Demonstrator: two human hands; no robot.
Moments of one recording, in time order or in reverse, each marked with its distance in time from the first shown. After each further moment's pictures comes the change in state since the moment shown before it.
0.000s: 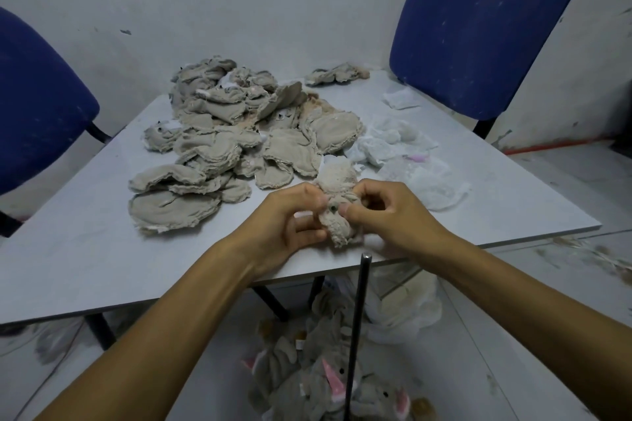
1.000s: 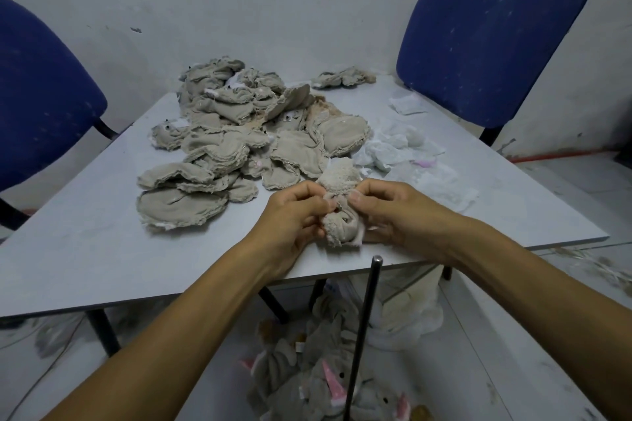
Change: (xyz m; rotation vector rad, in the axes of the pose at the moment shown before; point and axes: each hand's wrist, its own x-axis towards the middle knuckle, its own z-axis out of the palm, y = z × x) left_hand 0.006 -0.009 -0.001 0.039 0.112 0.160; right_hand 0.012 -0.007 -0.006 0.469 -0.266 0.271
